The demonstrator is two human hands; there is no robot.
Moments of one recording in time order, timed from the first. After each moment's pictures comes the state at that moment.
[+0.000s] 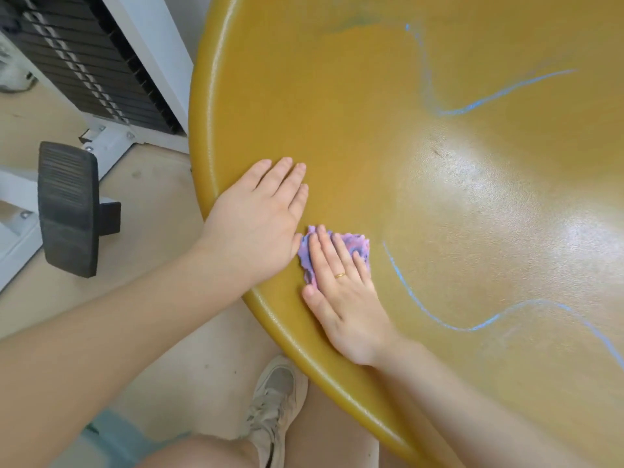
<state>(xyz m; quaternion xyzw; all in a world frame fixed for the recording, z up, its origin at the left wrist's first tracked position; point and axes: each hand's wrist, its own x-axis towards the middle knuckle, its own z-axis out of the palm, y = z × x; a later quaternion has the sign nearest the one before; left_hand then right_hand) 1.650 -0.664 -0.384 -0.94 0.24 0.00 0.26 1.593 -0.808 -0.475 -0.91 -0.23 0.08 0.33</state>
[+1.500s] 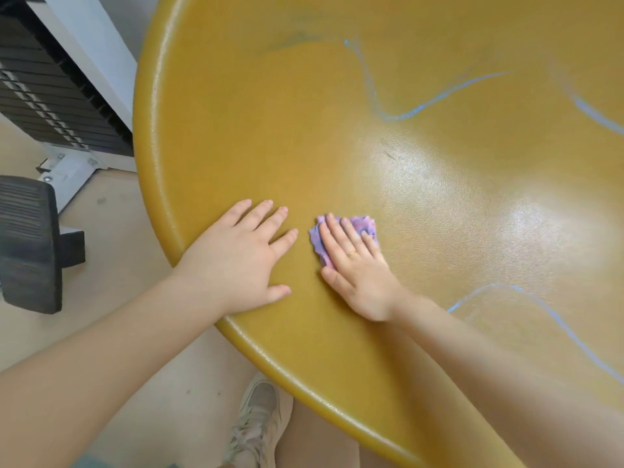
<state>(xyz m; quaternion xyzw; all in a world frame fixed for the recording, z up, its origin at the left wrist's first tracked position) 1.641 -0.684 -0.391 -0.92 0.29 0.12 0.23 1.633 -0.871 -0.492 -0.95 -0.20 0.10 0.22</state>
